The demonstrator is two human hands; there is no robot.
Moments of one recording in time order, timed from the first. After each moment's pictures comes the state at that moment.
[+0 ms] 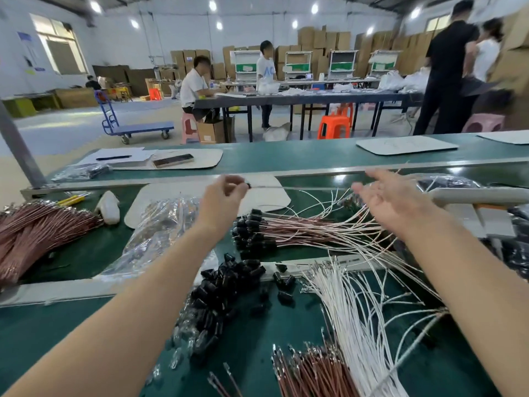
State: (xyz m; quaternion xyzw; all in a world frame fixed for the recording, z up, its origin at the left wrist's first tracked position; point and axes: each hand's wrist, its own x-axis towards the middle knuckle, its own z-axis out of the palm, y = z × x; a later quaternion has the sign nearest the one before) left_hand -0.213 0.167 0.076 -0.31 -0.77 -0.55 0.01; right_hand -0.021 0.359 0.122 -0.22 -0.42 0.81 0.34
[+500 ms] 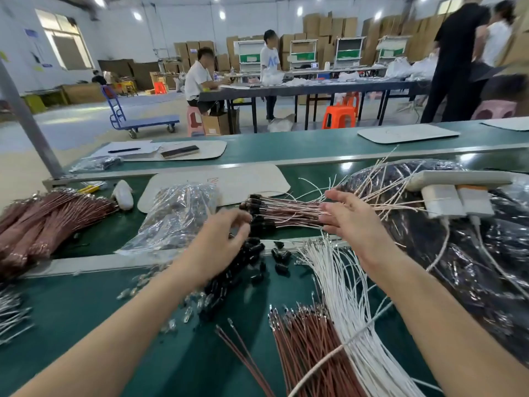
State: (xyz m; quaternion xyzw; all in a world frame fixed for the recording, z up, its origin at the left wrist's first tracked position) left_hand -0.155 0.099 0.041 -0.46 -0.83 -0.33 0.02; right_hand 0.012 0.287 0.072 -0.27 -0.71 0.59 0.26
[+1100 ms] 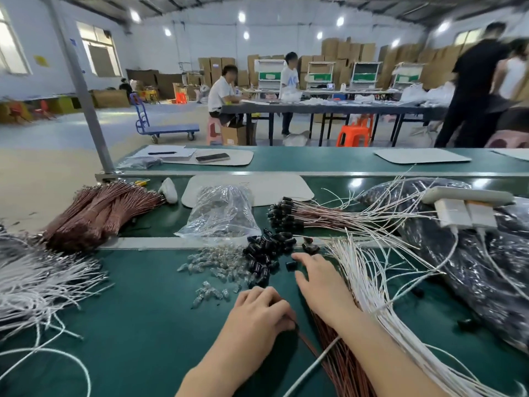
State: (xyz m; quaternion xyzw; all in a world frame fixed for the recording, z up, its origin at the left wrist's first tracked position) left_hand -0.037 -0.004 -0.019 -0.52 -0.83 -0.18 0.06; right_hand 0.008 0.170 0.002 -0.23 -0.94 0.21 0.11
